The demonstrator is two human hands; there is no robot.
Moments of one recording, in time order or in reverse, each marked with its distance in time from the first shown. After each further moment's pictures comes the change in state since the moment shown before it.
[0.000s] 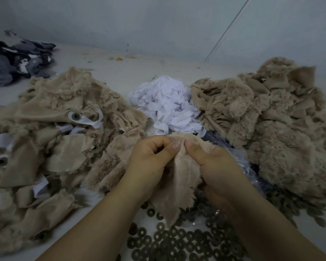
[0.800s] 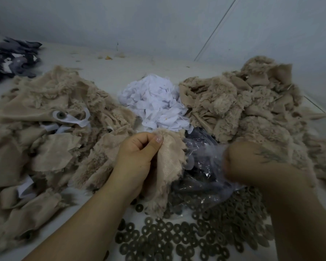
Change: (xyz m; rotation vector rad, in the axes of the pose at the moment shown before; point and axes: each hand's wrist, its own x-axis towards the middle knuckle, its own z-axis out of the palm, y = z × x) left_hand -0.003 -0.001 0.005 -0.019 0.083 -0.069; right_hand 0.008 -0.049 -0.080 -2.091 -0.058 0.037
